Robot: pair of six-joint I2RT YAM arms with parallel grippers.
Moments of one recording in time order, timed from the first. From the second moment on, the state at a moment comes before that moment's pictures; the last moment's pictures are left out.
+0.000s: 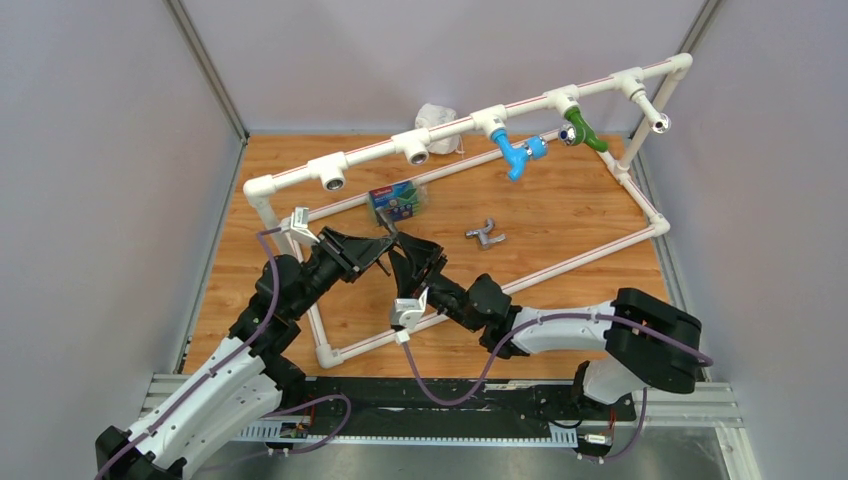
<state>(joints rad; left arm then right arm) -0.60 0.61 0.48 0.13 0.07 -1.19 1.17 1.46 0.60 1.11 0.14 -1.17</state>
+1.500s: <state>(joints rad) -0.60 0.57 0.55 -0.01 0.06 -1.10 1.16 1.56 0.69 1.13 0.18 -1.40</state>
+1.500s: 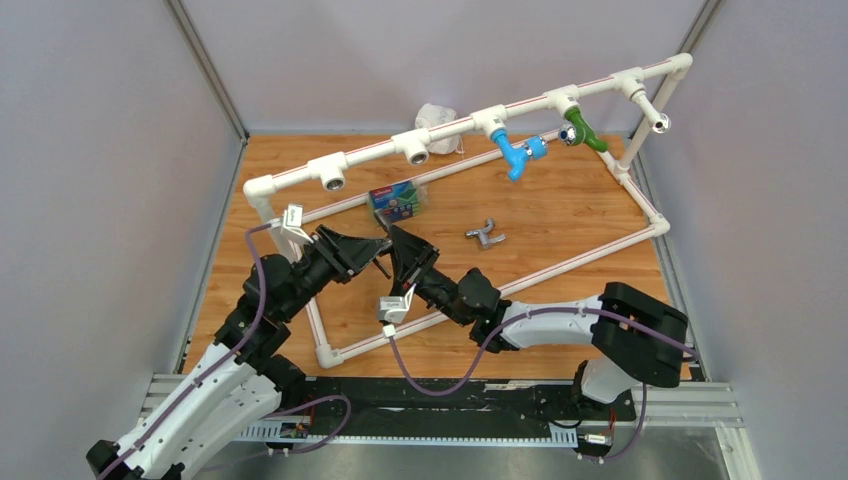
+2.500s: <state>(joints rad) -0.60 0.35 0.78 -0.48 -0.74 0.02 1.14 1.15 0.66 0.59 0.26 -1.44</state>
